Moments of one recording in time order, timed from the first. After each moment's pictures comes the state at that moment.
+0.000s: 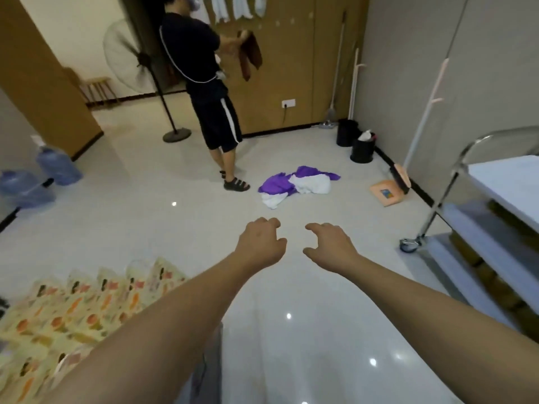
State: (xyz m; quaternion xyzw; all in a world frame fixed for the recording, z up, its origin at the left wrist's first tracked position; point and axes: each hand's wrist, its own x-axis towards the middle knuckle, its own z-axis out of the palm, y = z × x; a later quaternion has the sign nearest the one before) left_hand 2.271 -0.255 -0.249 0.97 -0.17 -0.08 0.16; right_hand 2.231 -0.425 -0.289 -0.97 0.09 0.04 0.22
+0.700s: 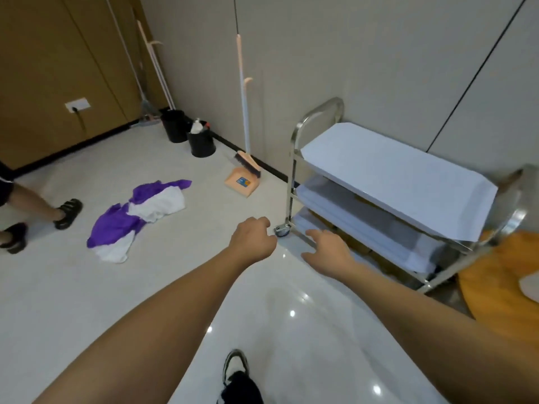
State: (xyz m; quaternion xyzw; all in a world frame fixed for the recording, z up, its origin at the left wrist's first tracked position) left_hand 2.448 -0.679 -0.322 0.86 -0.44 -0.22 0.12; right_hand 2.281 -0.770 -0.345 -0.86 0.44 0.03 0.26
